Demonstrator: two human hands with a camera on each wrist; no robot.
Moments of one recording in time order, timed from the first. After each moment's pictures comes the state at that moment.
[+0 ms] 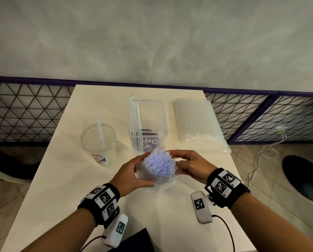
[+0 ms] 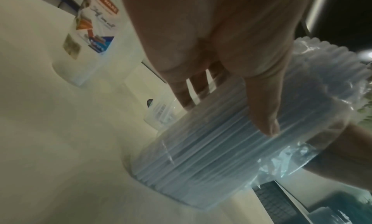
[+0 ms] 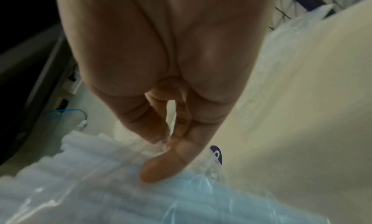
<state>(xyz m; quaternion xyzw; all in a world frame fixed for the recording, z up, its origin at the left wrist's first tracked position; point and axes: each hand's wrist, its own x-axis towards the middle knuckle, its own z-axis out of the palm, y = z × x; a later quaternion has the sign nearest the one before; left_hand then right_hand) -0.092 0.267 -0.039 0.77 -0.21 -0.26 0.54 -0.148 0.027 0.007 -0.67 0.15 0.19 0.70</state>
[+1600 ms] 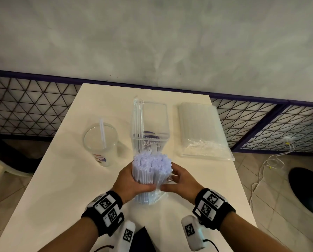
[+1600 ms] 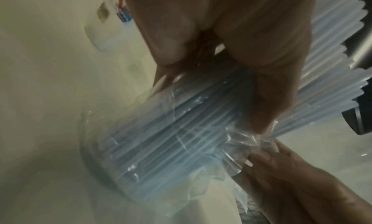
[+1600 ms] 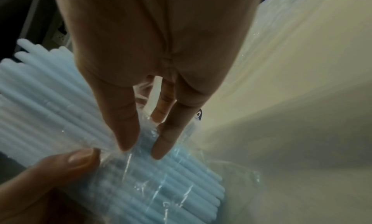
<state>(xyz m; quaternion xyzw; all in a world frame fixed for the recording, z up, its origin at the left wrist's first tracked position) -0.108 0.258 -0.053 0.76 -0.10 -0.21 0.60 -0.164 0.049 -0.036 -0.76 0.09 0.15 0.62</state>
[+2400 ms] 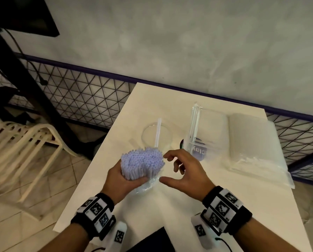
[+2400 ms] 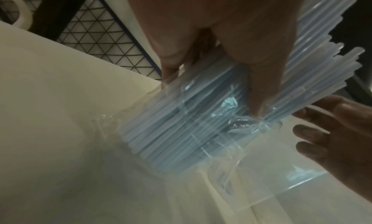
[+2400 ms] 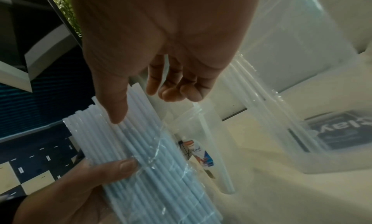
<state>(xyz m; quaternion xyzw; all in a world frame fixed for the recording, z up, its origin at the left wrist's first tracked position) -0.110 0.415 -0.044 0.76 0.04 -0.05 0.65 -0.109 0.179 0.014 -0.87 -0.16 0.01 0.46</state>
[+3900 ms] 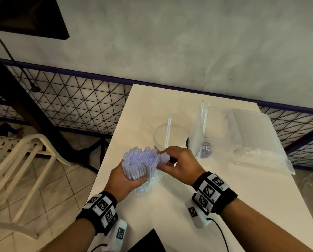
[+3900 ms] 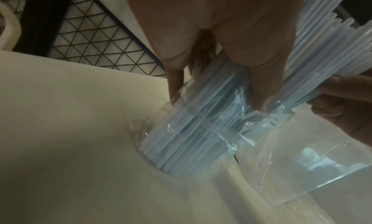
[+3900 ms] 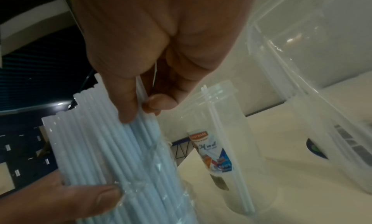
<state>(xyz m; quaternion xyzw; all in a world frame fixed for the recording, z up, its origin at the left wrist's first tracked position) -0.076 0.473 -0.066 0.80 -0.01 -0.10 0.59 -0.072 0.249 -0.003 -0.90 -0.14 -0.03 0.41</state>
